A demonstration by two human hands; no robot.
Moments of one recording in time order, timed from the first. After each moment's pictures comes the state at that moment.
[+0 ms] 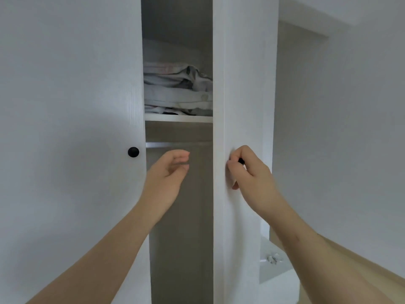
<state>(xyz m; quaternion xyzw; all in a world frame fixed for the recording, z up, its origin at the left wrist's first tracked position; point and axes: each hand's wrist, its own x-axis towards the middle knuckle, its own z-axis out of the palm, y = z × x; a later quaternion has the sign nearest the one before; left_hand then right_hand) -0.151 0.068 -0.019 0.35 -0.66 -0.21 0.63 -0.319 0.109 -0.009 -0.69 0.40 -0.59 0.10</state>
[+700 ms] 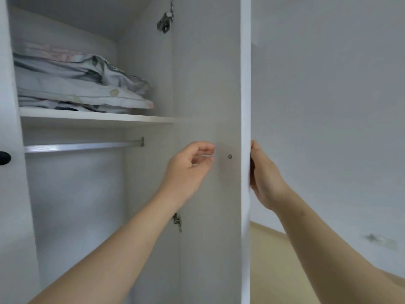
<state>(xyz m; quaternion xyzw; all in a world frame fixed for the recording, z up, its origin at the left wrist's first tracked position) -0.335 0.100 -0.006 0.14 -0.76 -0.32 0.55 -0.477 0.162 -0.011 -0.54 0.46 -0.67 0.20</state>
